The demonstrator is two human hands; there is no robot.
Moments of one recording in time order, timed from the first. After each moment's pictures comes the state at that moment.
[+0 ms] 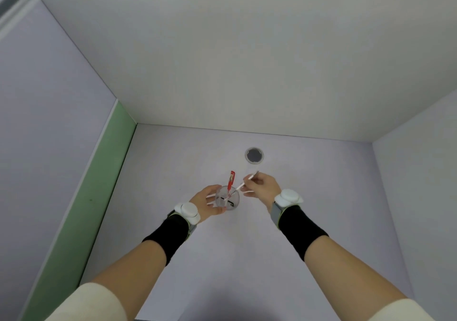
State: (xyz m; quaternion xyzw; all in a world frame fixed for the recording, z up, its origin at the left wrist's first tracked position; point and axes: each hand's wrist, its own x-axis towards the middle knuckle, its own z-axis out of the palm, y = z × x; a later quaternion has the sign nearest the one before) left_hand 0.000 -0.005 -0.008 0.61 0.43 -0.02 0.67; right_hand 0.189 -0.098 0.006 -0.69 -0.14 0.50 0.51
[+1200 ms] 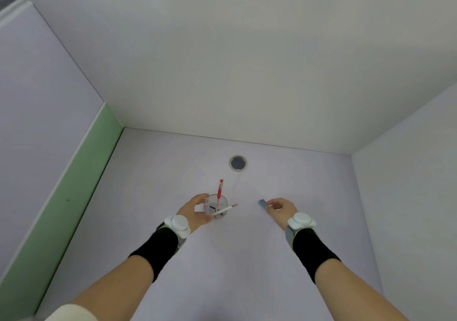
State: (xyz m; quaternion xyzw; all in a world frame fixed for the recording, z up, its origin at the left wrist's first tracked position) left_hand 0.003 -0.034 -0.013 0.63 0.45 0.04 0.63; right_hand 0.253 -0.186 -0.021 -0.85 -0.16 0.41 0.30
